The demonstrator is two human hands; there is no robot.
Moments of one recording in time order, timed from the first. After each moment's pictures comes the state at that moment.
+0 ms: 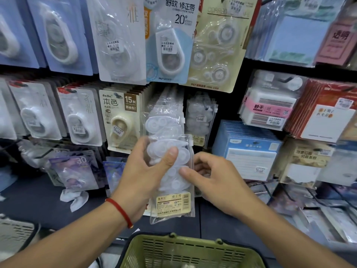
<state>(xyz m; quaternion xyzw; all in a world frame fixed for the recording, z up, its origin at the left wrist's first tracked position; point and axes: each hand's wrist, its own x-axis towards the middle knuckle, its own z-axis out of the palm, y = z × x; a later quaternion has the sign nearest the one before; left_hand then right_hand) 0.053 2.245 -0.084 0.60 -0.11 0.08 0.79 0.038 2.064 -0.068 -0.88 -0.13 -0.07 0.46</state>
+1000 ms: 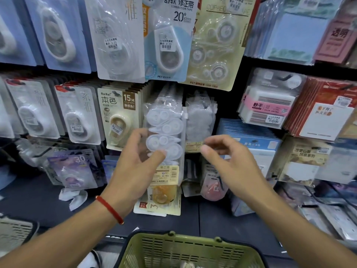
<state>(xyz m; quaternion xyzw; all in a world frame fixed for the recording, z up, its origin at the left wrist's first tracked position) 0.058 2.261 -0.080 0.68 -0.12 0.10 0.72 0.044 2.041 -0.056 -0.85 -0.05 -0.15 0.50</state>
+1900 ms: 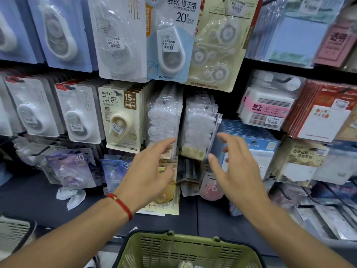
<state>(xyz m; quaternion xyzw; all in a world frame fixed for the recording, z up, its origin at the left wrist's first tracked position) 0.066 2.257 -0.090 0.88 -0.19 0.14 0.41 0.042 2.035 -0.074 -0.93 -0.07 -0.28 0.24</state>
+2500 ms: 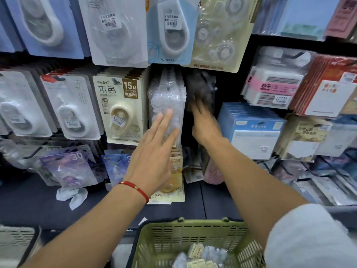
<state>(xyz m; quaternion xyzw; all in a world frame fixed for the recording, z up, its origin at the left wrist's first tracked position) 0.098 2.269 -0.108 0.93 -0.28 0.21 0.14 0.205 2.070 -0.103 -0.98 -0.04 -0.19 0.09</state>
